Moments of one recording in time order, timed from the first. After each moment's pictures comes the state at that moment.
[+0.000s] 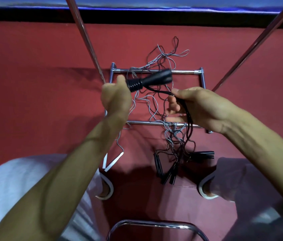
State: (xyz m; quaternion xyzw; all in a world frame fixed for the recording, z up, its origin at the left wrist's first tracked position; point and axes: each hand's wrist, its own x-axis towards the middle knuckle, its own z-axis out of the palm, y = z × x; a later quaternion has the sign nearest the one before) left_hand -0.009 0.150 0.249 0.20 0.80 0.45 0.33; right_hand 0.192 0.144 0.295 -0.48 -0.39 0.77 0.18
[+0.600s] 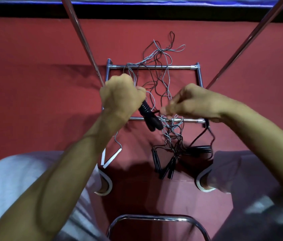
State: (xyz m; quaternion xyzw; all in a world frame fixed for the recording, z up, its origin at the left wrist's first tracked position) left_hand 0.007 0.135 0.257 0.58 0.81 0.12 0.04; right_hand 0.199 0.144 0.296 -0.52 -0.66 0.54 0.01
